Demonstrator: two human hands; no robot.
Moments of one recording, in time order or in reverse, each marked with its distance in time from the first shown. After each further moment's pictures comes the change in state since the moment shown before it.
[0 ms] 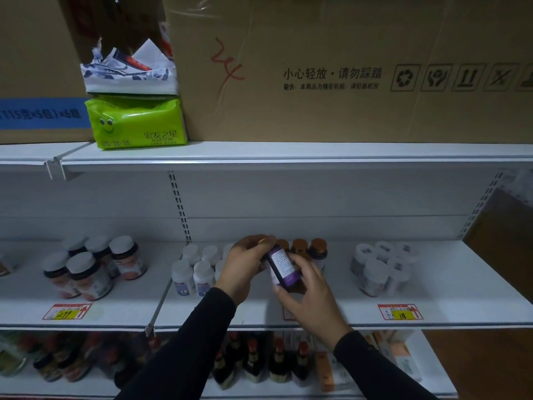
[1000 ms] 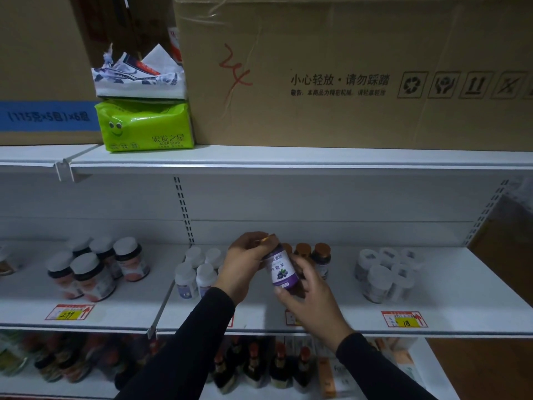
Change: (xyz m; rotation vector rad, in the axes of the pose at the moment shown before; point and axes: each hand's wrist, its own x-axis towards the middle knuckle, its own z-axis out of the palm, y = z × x) left_hand 0.003 0.007 -0.005 -0.017 0.033 0.054; right_hand 0.007 -0.001 0.001 0.083 -0.069 0.048
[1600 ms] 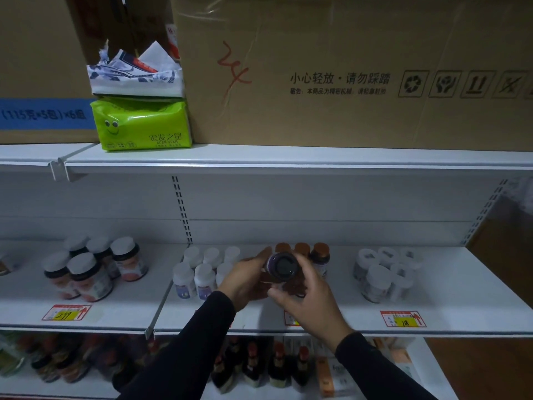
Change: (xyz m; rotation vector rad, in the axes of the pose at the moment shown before) left_hand -0.001 -0.016 -0.002 0.154 -0.101 -0.393; right_hand 0.003 0.002 0.000 -0.060 0.025 -0.011
